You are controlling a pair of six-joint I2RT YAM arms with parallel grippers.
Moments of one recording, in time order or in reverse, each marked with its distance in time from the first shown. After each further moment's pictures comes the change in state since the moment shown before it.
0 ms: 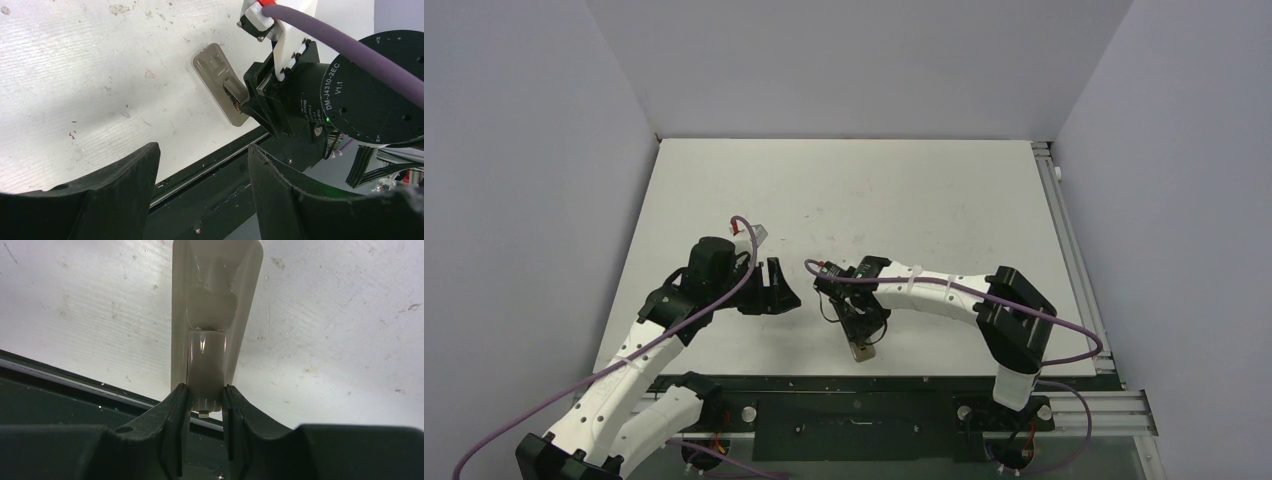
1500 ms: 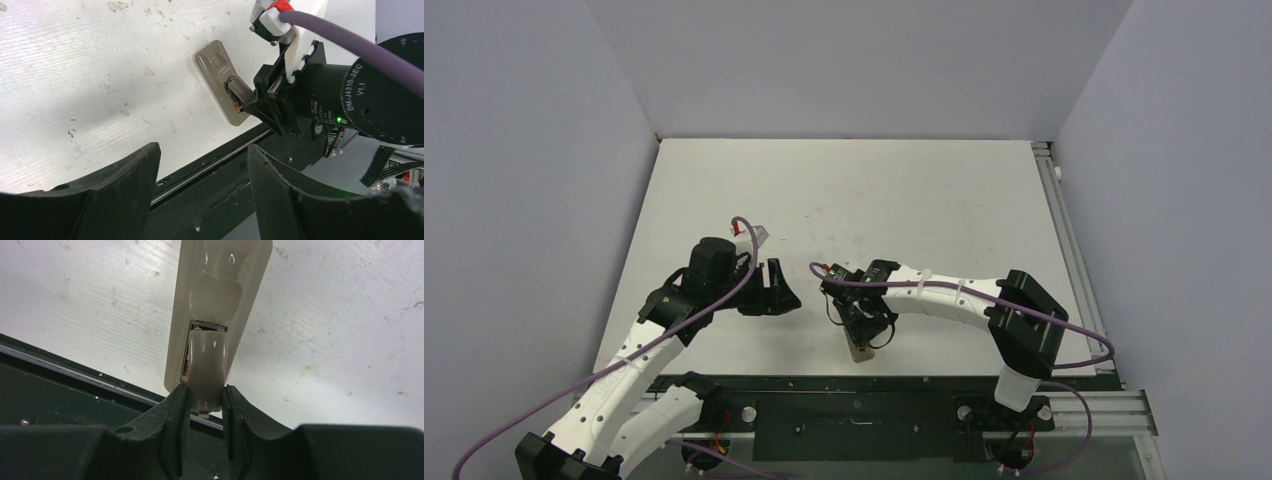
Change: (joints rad) left arm -0.006 0.000 0.000 -0.006 -0.001 0.000; right arm 0.000 -0.063 -0.061 0.042 -0.014 -0.023
